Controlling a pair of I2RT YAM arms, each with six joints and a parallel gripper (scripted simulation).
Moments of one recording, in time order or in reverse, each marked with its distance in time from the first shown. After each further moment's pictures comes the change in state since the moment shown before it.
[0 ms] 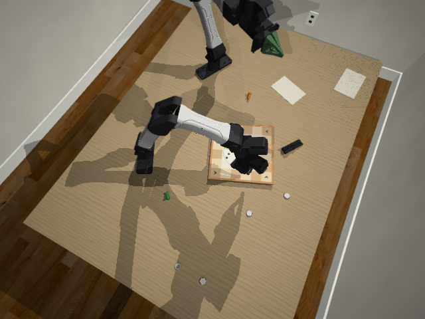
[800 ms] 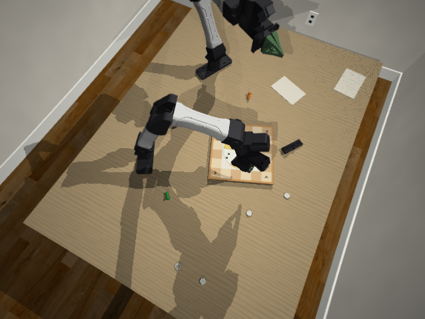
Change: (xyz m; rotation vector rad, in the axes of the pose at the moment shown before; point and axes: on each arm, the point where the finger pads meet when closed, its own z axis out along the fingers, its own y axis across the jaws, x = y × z) left arm 0.000 0.000 0.000 0.000 0.000 0.000; right arm -0.012 0.000 -0.027 0.000 0.004 -0.003
